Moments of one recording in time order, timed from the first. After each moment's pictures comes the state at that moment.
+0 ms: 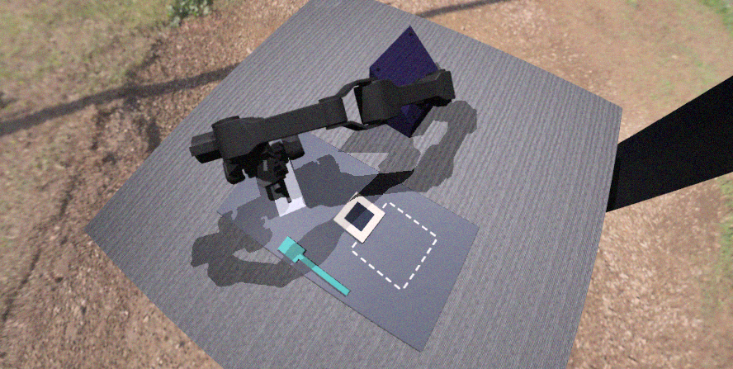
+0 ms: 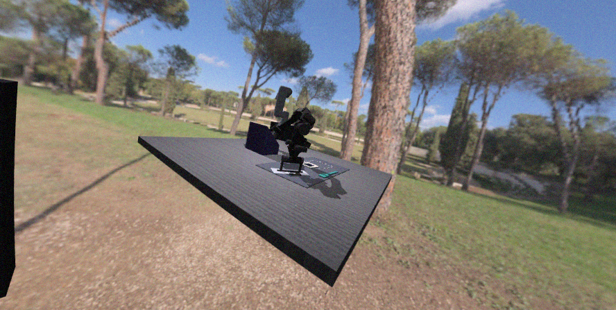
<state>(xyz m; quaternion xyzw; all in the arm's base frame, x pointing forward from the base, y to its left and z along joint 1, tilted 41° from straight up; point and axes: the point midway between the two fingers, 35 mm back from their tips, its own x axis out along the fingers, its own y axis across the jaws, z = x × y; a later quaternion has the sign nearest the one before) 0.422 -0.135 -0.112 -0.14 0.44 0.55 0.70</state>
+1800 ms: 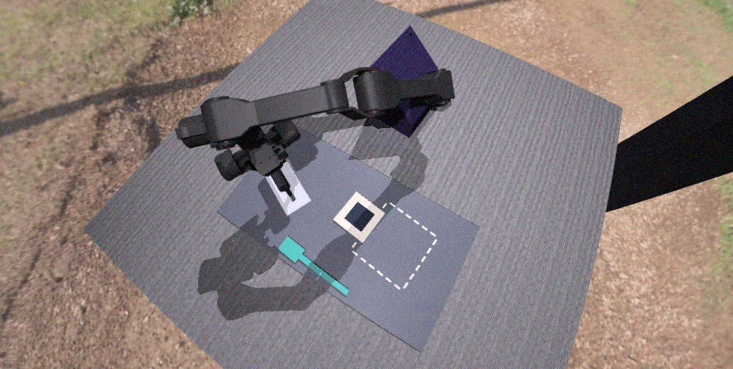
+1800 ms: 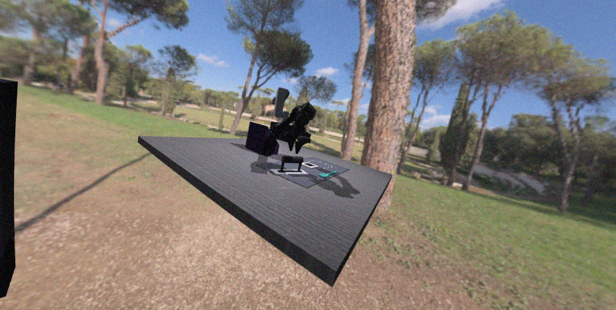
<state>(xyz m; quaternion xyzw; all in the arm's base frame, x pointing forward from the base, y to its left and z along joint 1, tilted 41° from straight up) 0.417 -0.165 -0.075 -0.21 0.38 0.59 0.68</state>
